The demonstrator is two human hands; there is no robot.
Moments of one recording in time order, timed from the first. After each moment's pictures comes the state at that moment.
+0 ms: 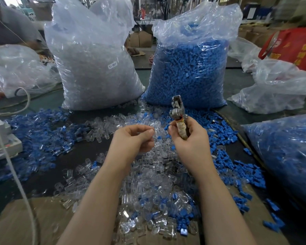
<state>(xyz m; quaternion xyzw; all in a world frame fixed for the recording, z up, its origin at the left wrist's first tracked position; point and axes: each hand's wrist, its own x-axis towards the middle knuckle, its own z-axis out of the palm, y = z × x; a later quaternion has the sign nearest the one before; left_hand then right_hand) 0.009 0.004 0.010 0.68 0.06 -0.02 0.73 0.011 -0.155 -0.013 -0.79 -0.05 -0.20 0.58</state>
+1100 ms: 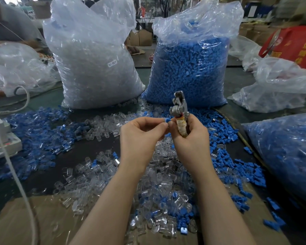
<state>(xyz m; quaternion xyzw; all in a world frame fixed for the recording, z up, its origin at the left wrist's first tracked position) -0.003 -0.030 0.022 0.66 0.01 0.11 0.74 0.006 -0.148 -0.003 -0.78 -0.04 -0.22 0.58</state>
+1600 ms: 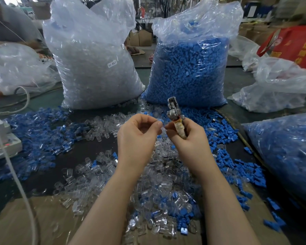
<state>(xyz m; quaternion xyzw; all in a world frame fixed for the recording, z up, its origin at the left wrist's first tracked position) 0.003 -0.024 0.015 0.76 0.00 0.20 0.62 0.008 -0.157 -0.006 -0.77 -0.08 -0.12 0.61</state>
